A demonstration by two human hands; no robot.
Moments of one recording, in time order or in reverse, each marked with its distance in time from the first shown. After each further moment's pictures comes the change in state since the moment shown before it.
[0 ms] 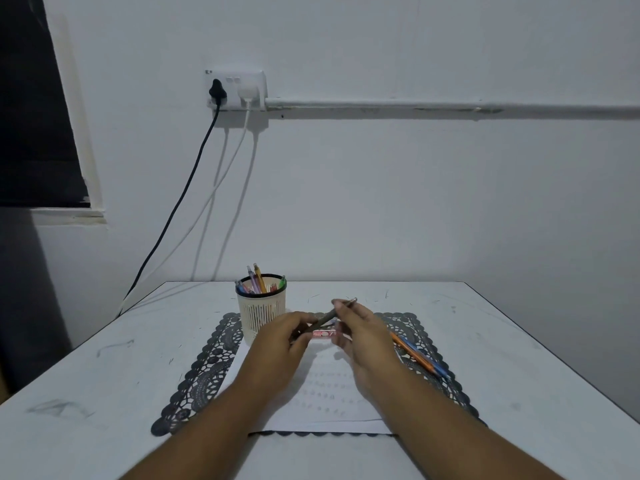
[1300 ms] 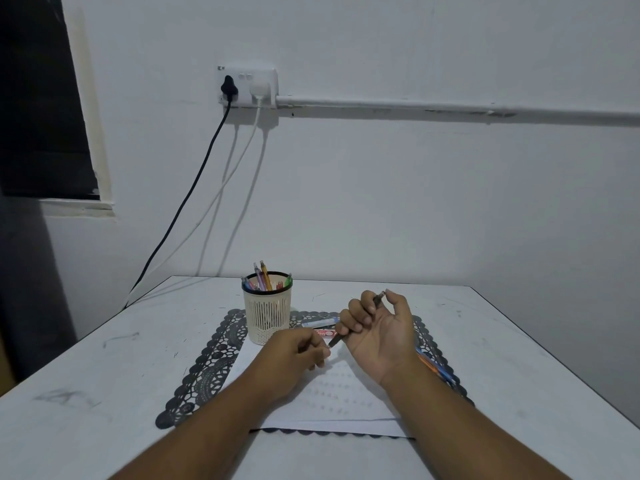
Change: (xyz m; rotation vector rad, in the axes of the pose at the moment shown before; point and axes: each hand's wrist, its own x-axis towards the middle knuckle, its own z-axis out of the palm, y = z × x) left_hand -0.009 0.013 0.005 -0.386 -0.197 -0.330; right_hand -0.001 -0.021 -0.003 0.470 -0.288 0.070
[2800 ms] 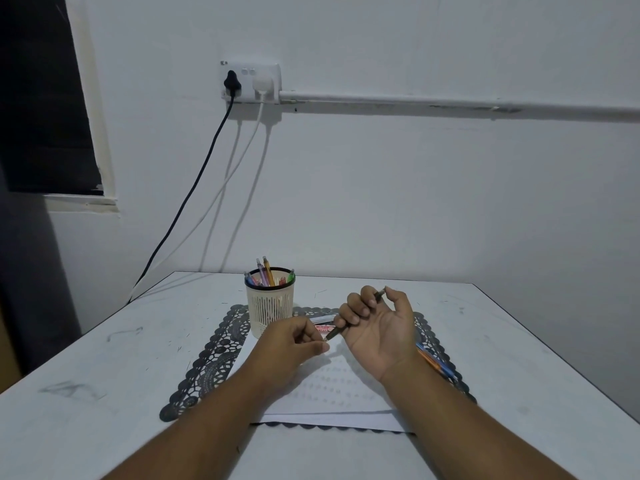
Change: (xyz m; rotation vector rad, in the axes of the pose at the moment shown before) left_hand 0.001 0.000 -0.004 -0.169 0.086 -0.052; right_hand -0.002 0.003 0.004 0.030 -0.020 0.003
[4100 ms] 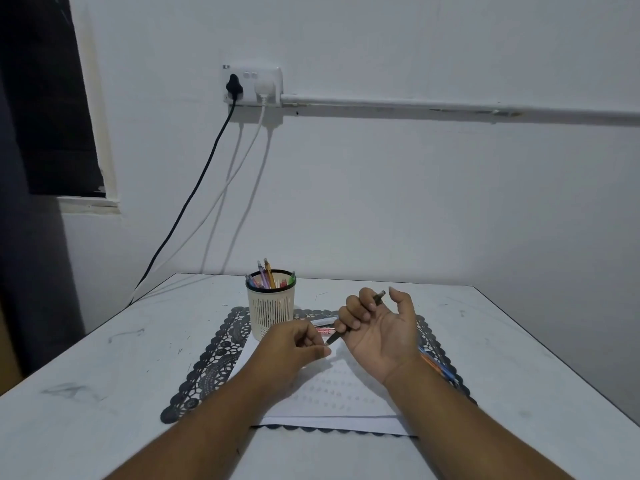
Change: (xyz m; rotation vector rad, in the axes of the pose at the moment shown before) left_hand 0.005 -0.007 0.001 -0.137 -0.057 -0.048; right_hand -0.002 -0.001 0.001 -0.013 -0.046 0.031
